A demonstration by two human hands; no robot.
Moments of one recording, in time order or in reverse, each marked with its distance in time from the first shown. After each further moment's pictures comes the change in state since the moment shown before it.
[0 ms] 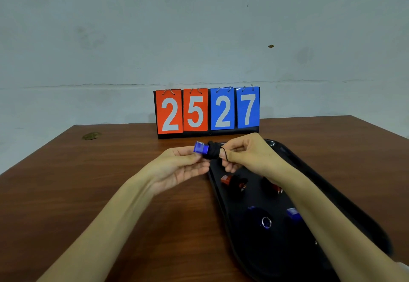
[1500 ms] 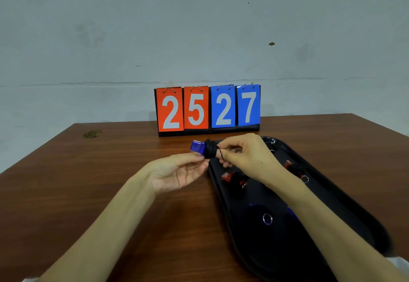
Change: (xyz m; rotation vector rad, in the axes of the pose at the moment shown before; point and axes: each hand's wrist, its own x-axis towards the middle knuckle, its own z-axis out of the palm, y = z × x) left_hand 0.012 -0.010 -0.007 -0.058 0.066 -0.130; right_hand 0.000 0.007 0.012 -0.334 0.156 -0.156
